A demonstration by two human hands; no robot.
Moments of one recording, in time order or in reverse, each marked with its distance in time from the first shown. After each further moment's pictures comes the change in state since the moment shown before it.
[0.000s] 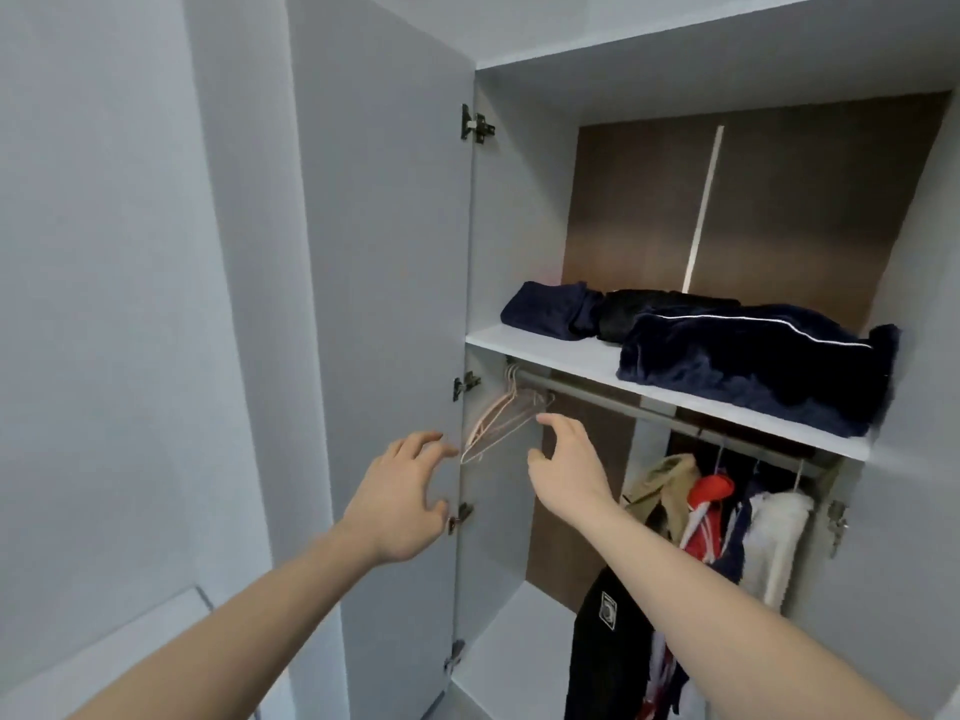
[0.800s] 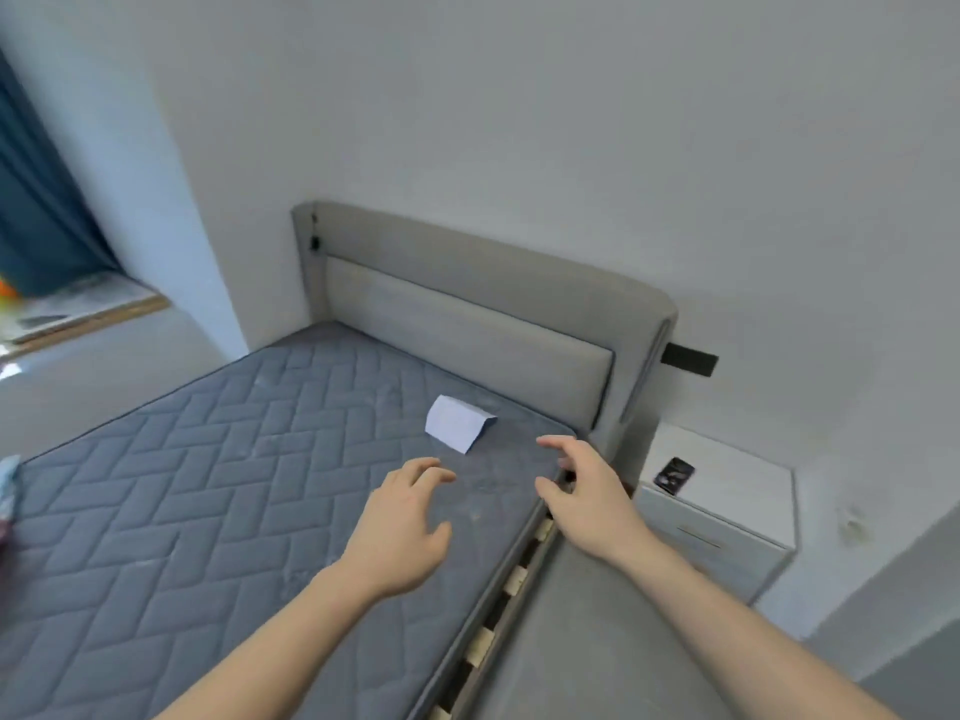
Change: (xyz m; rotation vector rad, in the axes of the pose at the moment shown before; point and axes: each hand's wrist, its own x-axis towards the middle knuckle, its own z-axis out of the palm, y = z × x) left_hand -0.716 0.090 -0.072 0.187 0.404 -1.429; right_hand -0.521 -0.222 0.207 0.377 -1.258 -0.907
